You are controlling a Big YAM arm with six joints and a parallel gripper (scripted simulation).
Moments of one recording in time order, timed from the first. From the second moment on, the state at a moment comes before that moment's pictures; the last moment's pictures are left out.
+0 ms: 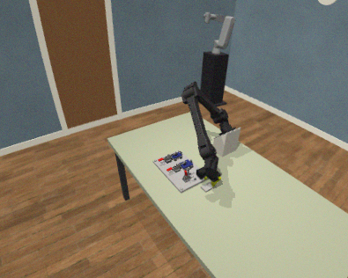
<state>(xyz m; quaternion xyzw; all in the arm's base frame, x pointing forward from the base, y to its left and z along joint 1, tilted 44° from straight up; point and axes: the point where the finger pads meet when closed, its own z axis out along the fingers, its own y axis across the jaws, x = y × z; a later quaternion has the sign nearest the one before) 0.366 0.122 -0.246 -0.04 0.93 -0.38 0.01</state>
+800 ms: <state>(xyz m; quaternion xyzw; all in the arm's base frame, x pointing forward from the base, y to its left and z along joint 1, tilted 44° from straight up) 0.362 0.163 -0.202 -0.04 0.92 -0.38 0.01</state>
